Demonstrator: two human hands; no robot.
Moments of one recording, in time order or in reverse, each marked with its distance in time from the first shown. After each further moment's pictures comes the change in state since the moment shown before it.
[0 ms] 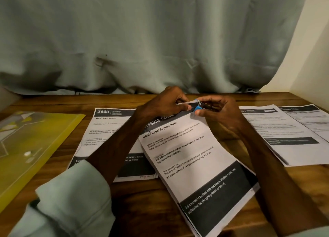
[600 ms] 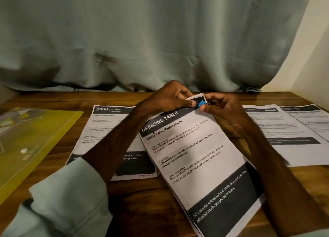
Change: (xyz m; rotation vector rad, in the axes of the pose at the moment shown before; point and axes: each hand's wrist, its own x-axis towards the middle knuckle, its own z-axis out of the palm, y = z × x) left_hand -0.001 0.010 -0.006 -0.378 -0.087 -0.203; right_hand -0.004 -0.010 -0.006 0.152 -0.082 0.028
